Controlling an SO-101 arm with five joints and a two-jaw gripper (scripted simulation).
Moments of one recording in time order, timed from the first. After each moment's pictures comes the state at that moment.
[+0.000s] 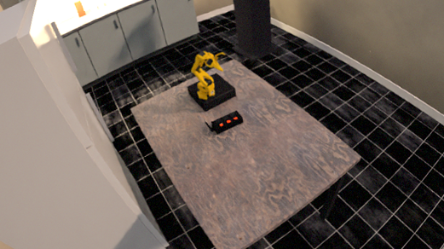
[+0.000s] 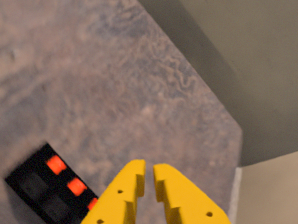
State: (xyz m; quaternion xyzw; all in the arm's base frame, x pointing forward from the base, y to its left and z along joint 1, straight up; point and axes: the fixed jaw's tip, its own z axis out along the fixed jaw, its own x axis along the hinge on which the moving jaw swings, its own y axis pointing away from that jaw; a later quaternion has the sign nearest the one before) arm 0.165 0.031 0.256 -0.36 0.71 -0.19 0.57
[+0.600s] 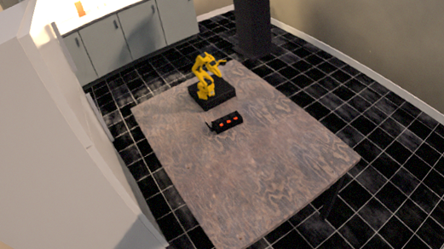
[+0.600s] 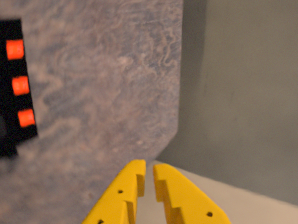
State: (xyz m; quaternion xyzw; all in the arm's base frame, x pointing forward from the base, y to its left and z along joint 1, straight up) arm 0.161 0.017 0.223 -0.62 0.59 -0.33 0.40
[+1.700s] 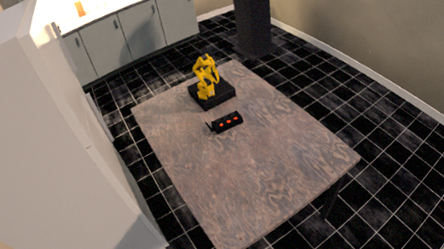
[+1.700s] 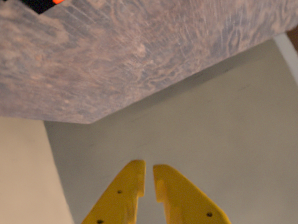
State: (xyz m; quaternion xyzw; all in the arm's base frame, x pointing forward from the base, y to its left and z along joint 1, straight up) arm 0.148 -0.002 0.184 -0.89 0.23 -0.38 0.11
